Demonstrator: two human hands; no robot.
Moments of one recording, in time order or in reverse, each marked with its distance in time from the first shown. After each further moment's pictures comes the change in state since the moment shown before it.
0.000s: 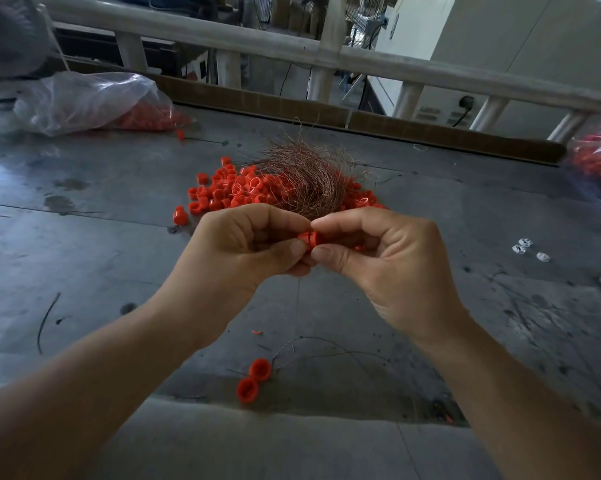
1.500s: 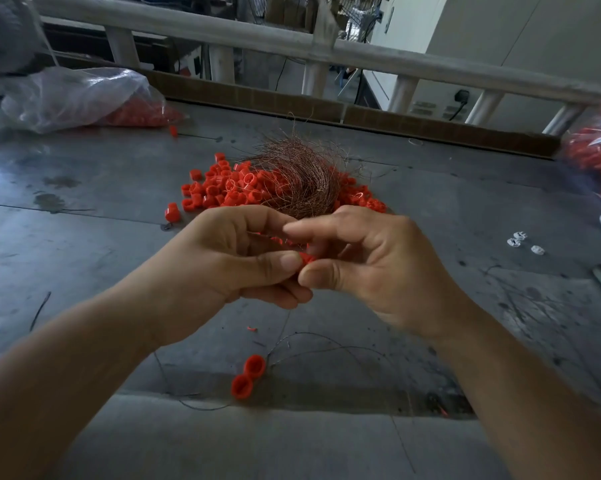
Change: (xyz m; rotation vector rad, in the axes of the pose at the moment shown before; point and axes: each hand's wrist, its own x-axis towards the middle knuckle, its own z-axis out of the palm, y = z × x) left_hand -0.004 0.008 -0.020 -0.136 -0.346 -0.183; right_hand -0.001 -0.013 -0.006 -0.057 -0.260 -0.036
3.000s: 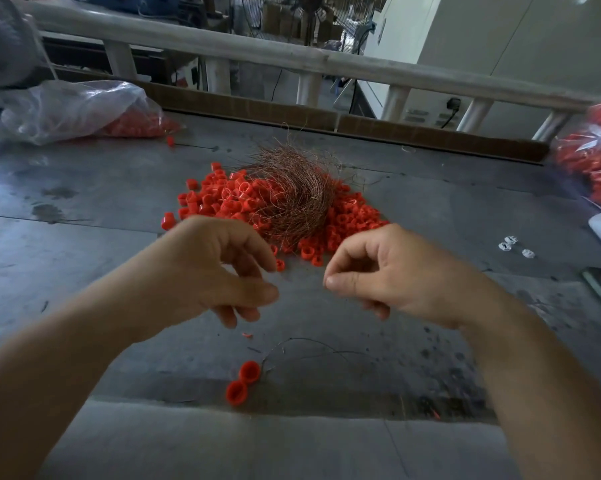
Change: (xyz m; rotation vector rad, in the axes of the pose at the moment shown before) left_hand 0.003 0.001 -0.012 0.498 0.163 -0.098; right_hand -0.002 0.004 -0.027 -0.118 -0.238 0.457
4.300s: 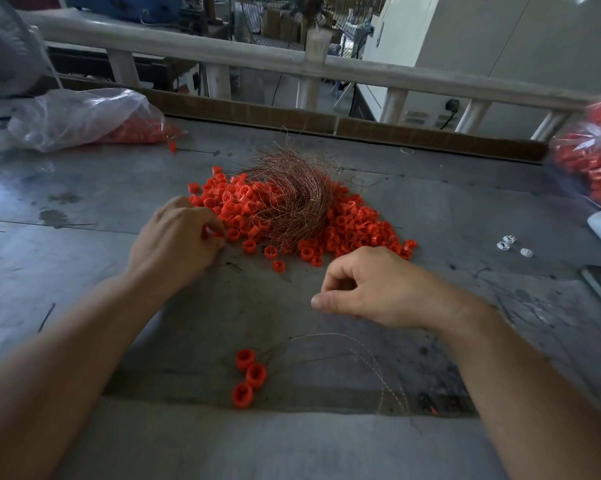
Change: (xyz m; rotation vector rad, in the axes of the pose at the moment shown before) left_hand 0.042 -0.046 -0.026 0.867 0.521 -0.041; right_hand 0.014 0.016 0.011 -0.363 -0.029 0.024
